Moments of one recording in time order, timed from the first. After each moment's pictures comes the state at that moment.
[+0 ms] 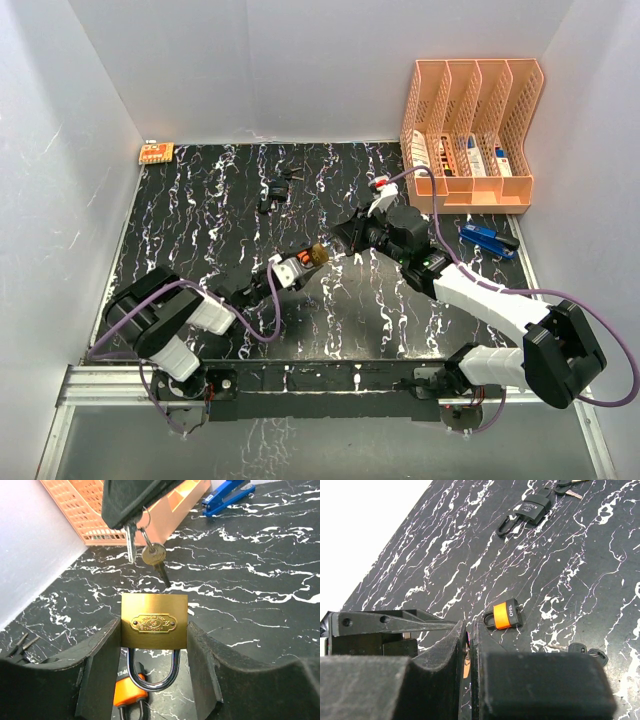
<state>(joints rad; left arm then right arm) -0.72 1.60 0.25 1.42 0.34 0.33 0.62 1.23 0.73 0.29 -0.15 0.45</state>
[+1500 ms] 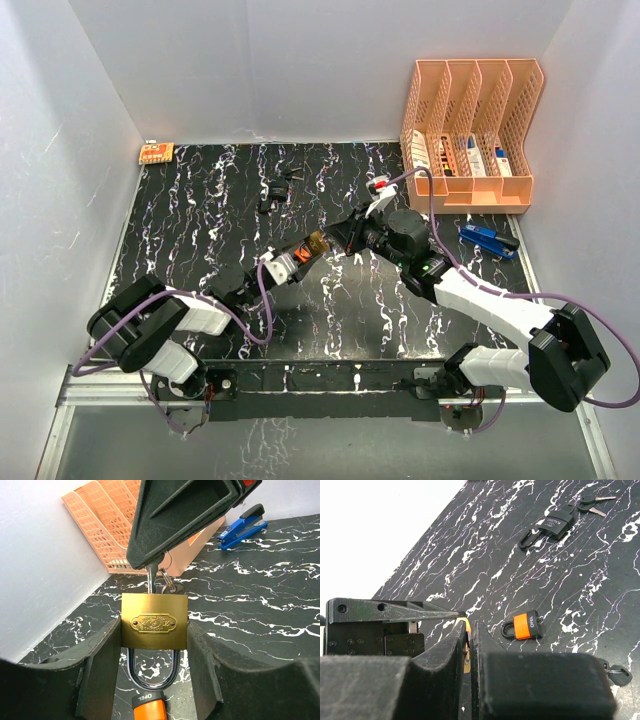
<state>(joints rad) -0.72 1.49 0.27 1.43 0.32 0.33 0.66 1.20 0.72 0.35 -0.15 0.47</state>
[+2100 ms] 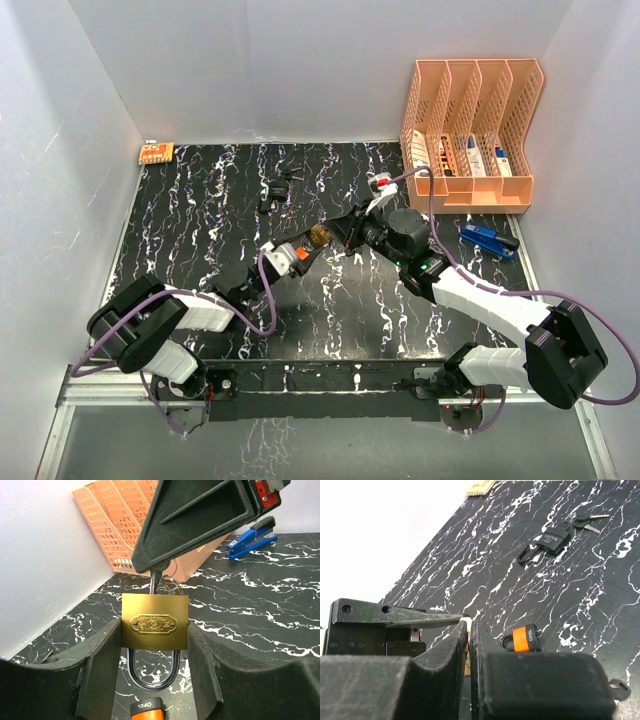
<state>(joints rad) -0.72 1.48 0.31 1.40 0.24 0.27 0.67 1.22 0.72 0.41 -0.14 0.48</state>
